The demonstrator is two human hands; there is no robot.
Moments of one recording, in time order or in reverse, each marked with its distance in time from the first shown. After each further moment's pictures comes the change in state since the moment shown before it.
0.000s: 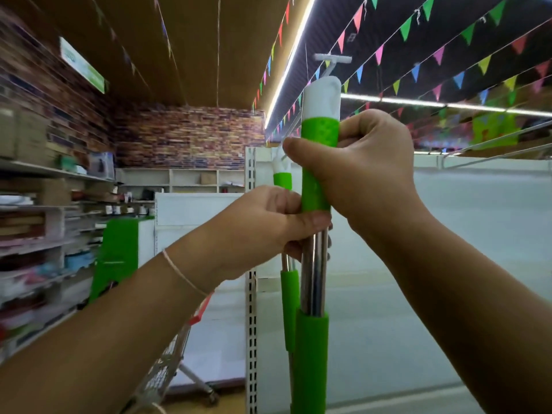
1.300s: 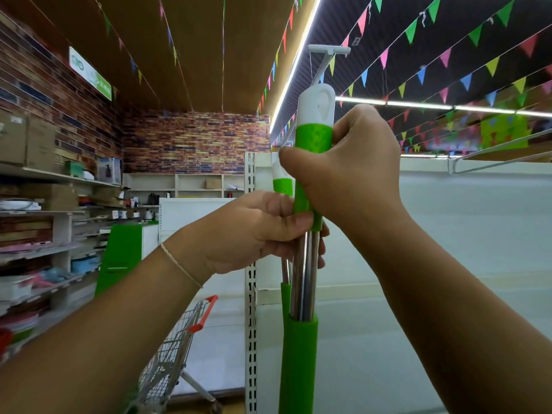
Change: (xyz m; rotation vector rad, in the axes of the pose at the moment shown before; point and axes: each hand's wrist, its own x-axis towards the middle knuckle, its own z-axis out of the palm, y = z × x) left_hand 0.029 -0.021 -0.025 -0.157 -0.181 -0.026; right_hand 0.012 0.007 0.012 -0.264 -0.015 -0.081
